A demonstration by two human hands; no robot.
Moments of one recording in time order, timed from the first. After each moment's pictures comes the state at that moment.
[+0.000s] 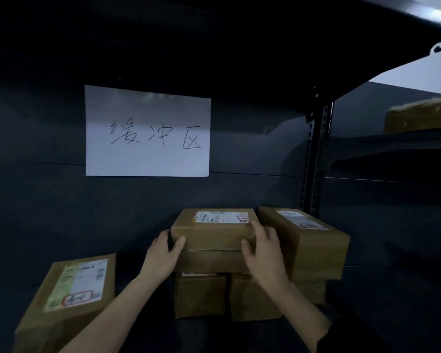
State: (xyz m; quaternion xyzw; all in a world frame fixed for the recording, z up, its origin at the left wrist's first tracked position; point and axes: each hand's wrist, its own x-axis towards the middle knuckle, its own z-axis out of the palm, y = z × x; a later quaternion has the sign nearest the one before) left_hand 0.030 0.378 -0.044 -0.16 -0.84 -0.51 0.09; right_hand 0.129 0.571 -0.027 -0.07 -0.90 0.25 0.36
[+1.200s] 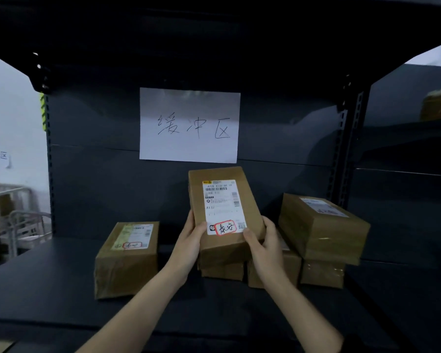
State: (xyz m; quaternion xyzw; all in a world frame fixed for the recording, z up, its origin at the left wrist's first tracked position) left_hand 0.153 0.374 -0.035 -0.15 -0.65 -0.75 0.03; right_hand 0.186 0.522 -0.039 0.03 -0.74 0.62 0.28
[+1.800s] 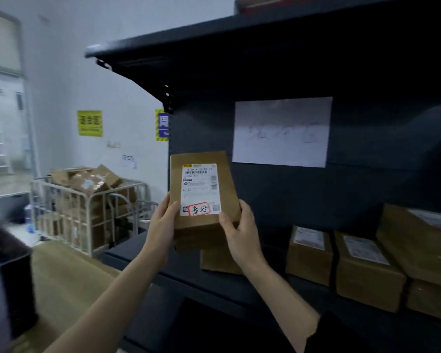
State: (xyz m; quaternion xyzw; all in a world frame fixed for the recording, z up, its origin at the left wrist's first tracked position) left_hand 0.241 0.192 -0.007 0.02 -0.62 -0.74 0.27; right_hand 0.218 0.341 -0.014 0.23 -0.74 0.61 0.18
